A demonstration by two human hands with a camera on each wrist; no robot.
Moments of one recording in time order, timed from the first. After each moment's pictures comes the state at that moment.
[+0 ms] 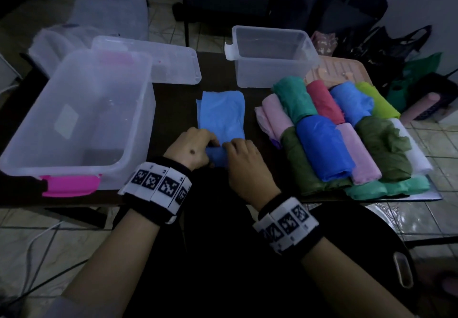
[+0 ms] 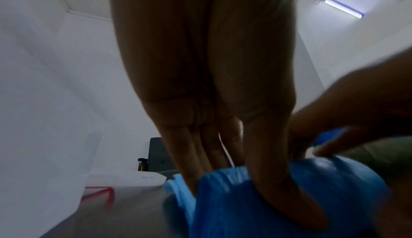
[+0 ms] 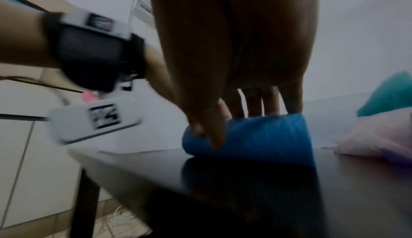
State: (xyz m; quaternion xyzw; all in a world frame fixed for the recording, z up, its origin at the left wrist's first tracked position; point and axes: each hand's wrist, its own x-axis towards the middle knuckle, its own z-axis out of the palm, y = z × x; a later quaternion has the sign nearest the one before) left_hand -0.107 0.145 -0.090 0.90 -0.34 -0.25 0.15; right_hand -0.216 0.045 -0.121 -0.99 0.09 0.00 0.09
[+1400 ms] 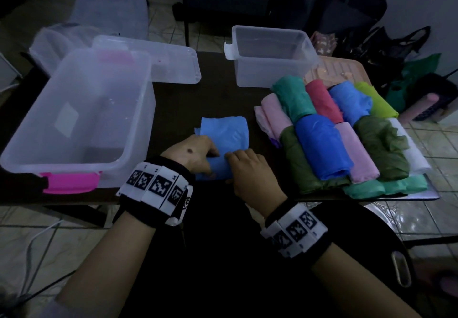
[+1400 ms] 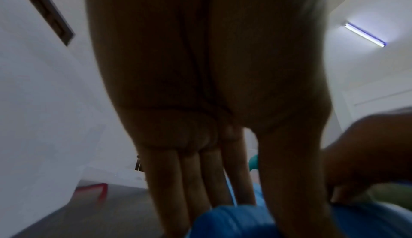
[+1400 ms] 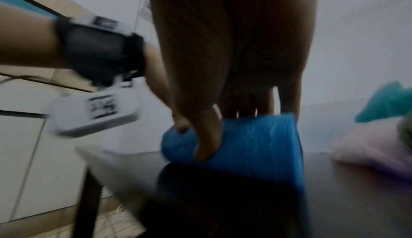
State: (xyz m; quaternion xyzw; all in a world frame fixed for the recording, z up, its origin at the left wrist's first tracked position) left_hand -0.116 0.146 -0.078 0.86 -0.34 -0.36 0.10; right_hand -0.231 0.042 -0.112 -0.99 0.04 0.06 0.07
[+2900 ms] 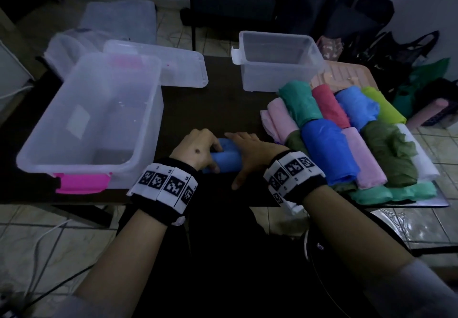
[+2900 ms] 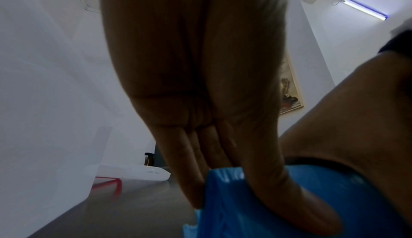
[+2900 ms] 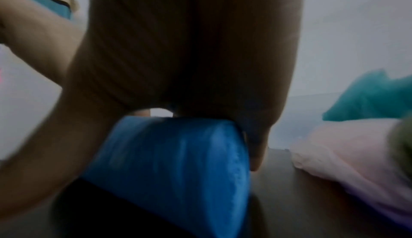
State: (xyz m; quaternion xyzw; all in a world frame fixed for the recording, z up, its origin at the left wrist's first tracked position) left_hand -0.102 0.149 -0.082 0.88 -0.31 -0.33 0.17; right_hand -0.168 -0.001 -0.094 -0.94 0.05 0.30 0.18
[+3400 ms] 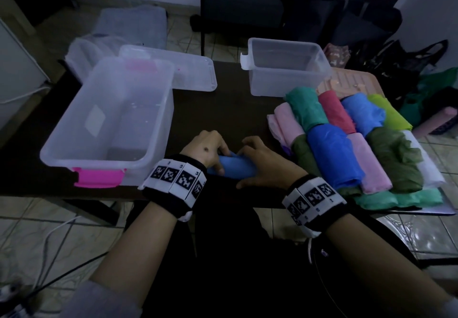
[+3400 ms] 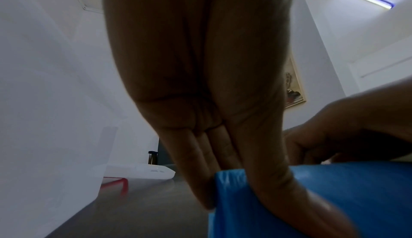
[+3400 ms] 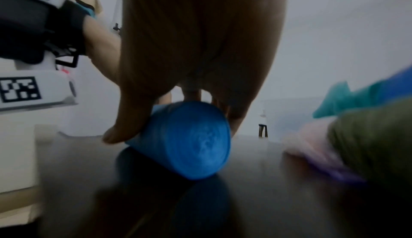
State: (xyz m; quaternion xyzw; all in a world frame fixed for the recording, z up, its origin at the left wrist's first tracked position) left_hand -0.105 0.151 -0.077 0.87 -0.29 -0.35 0.17; right_hand -0.202 -0.002 -0.107 -0.96 -0.01 0.17 0.22
